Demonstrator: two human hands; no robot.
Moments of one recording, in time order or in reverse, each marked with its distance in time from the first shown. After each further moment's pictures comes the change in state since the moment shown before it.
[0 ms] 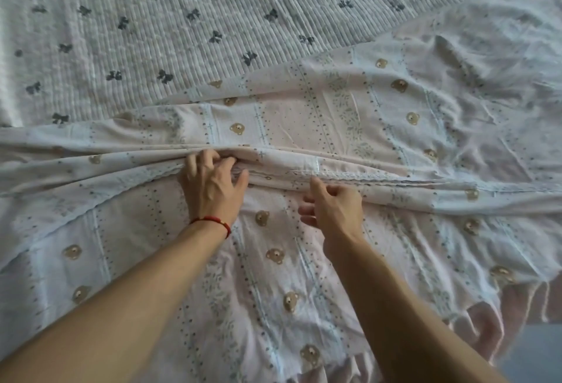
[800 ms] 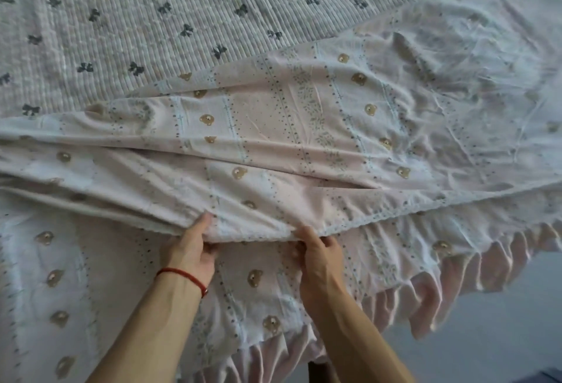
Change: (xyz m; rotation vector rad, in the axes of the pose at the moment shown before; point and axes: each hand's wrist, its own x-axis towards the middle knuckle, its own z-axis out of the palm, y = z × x) left_hand -0.105 0.014 -0.003 -1.544 -0.194 -1.280; right_hand -0.046 0.064 -0.061 0.378 0.067 0.260
